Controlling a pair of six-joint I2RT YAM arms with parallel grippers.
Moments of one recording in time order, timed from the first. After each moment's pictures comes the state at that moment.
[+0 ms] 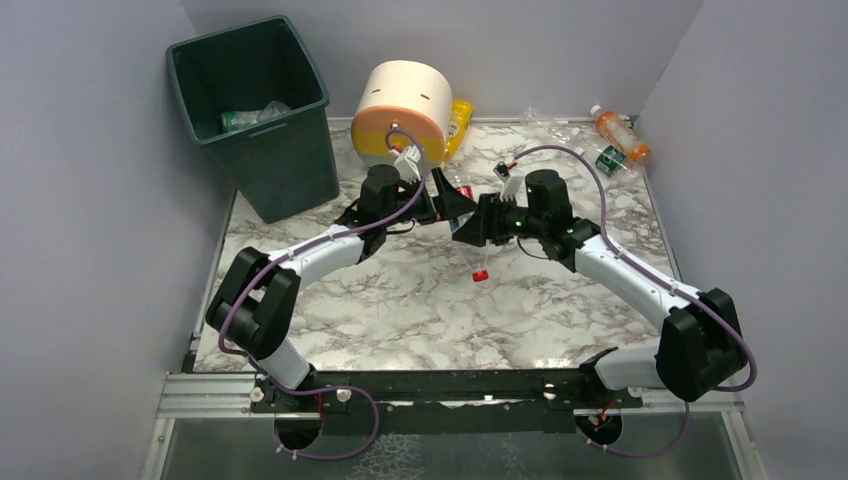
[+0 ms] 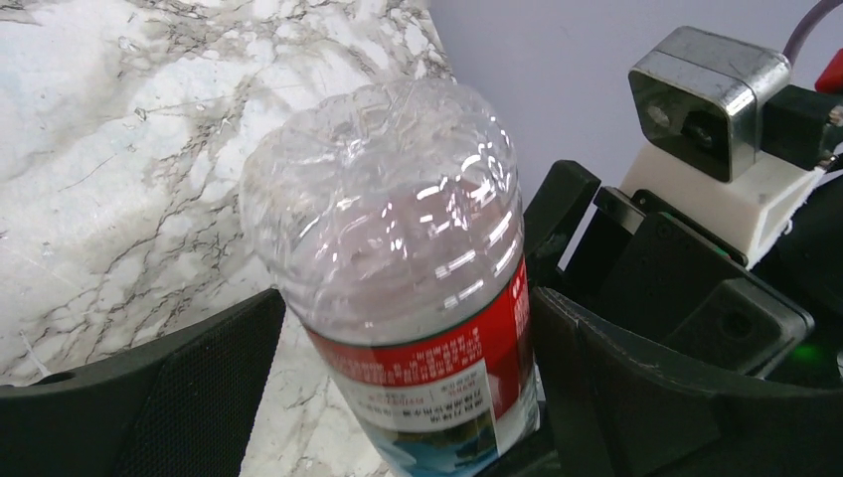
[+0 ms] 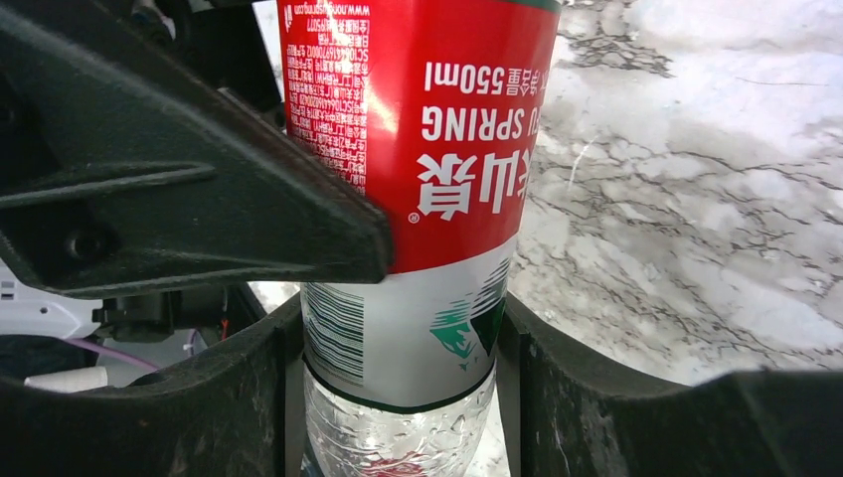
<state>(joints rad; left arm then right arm) -0.56 1.60 0.97 0.41 0.47 -0.85 0.47 1.34 0.90 -0.07 -0.52 0.46</state>
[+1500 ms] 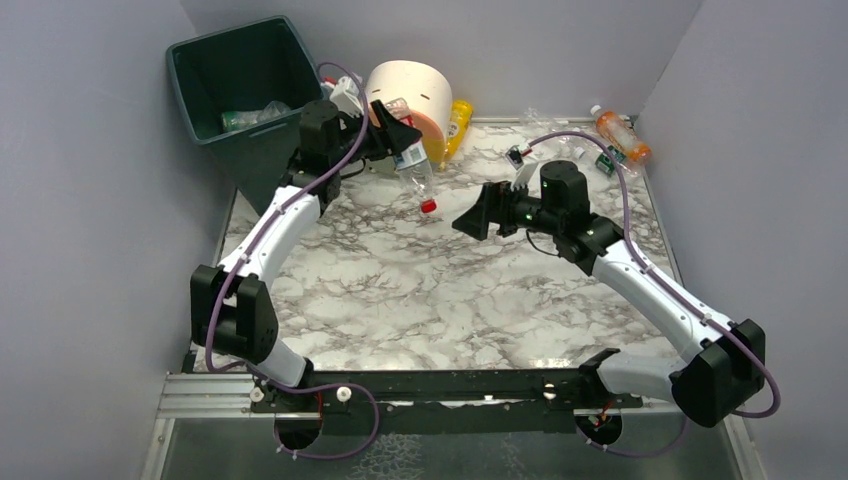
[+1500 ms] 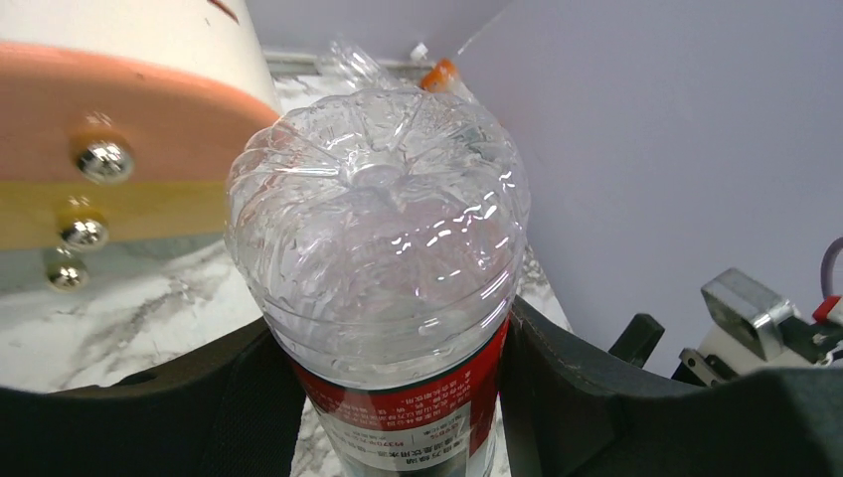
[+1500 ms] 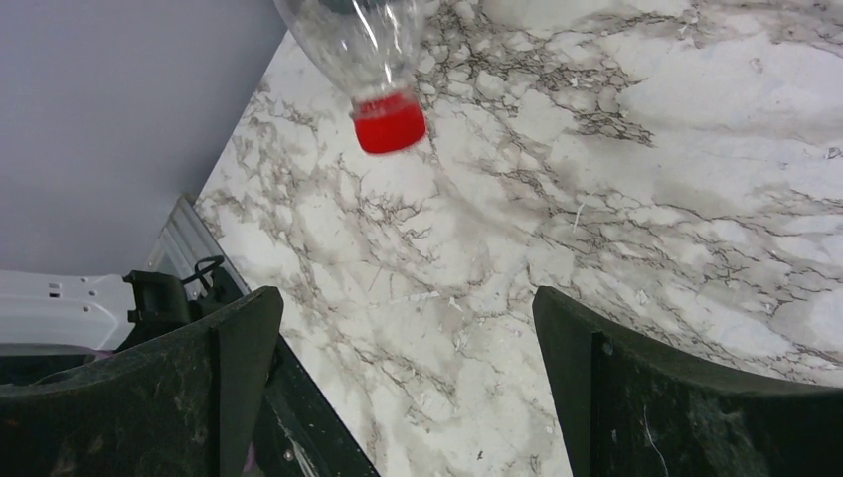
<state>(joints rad) -0.29 1.54 1.29 0.09 0.48 -0.66 0.52 1.22 1.00 -0.19 -0.43 0.44</state>
